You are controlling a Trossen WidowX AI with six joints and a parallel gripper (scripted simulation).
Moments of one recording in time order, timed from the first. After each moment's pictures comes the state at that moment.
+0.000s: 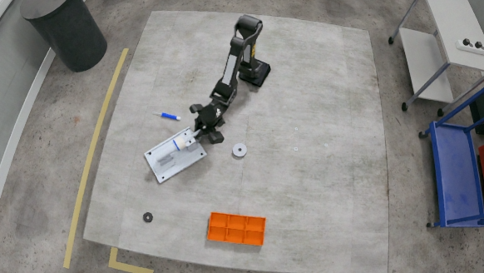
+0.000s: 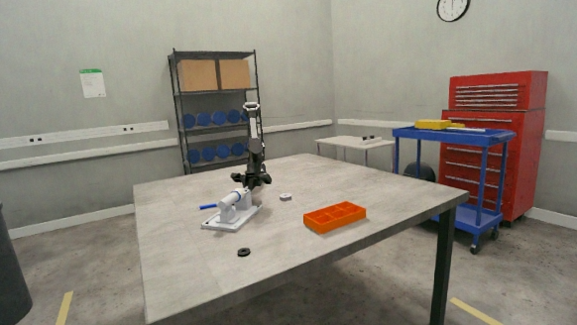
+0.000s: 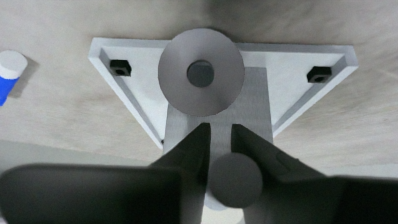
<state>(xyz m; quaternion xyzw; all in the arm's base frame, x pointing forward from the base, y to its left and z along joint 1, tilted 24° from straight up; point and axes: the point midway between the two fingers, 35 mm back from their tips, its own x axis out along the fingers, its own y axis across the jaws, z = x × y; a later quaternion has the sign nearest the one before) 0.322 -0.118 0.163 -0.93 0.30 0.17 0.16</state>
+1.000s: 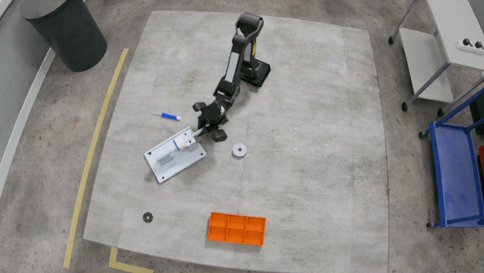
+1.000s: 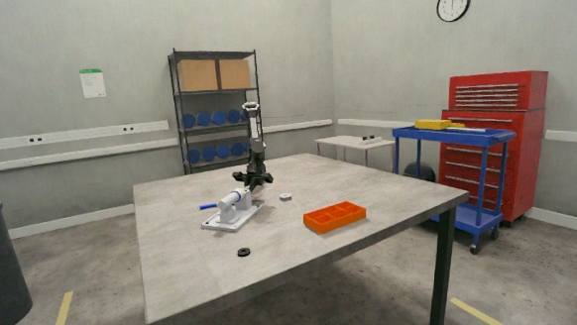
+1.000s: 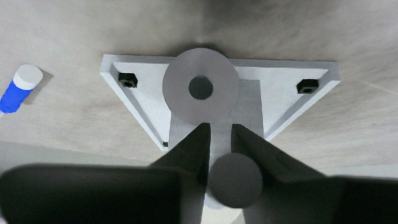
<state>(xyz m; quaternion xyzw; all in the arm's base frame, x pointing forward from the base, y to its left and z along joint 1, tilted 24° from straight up) 0.311 -0.108 0.158 -0.93 0.30 0.17 0.16</state>
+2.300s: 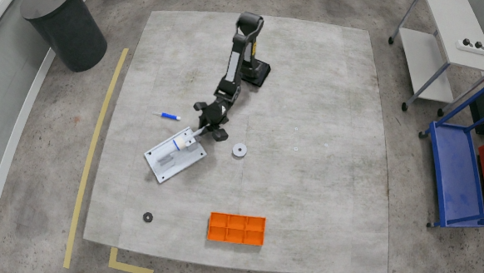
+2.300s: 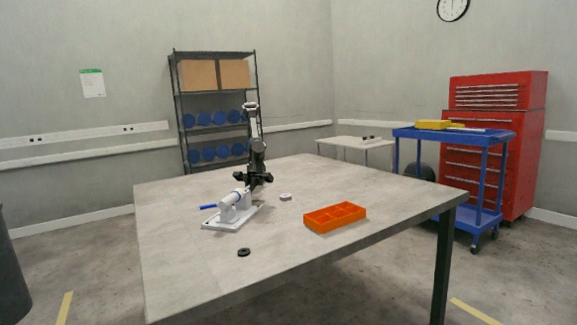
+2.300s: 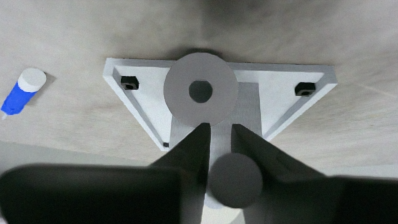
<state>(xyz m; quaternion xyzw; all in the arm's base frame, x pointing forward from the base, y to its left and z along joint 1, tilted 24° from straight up) 0.309 -0.106 0.157 -0.93 0.30 0.17 0.16</state>
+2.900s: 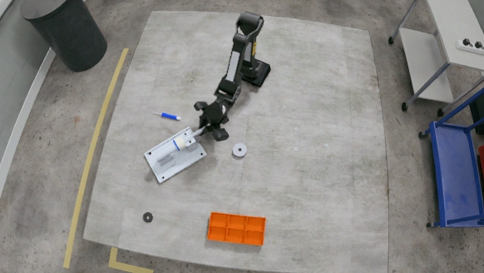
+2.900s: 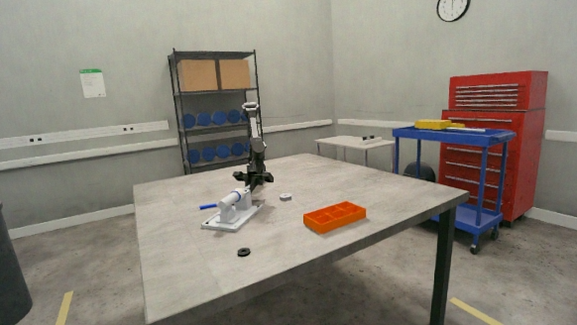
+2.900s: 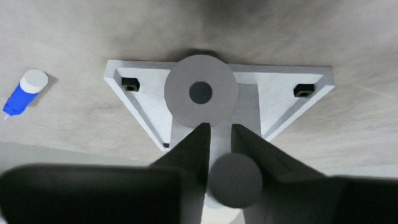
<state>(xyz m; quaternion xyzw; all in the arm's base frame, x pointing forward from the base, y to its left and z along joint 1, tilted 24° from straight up) 0.307 -0.104 0.156 -0.93 0.30 0.17 0.16</state>
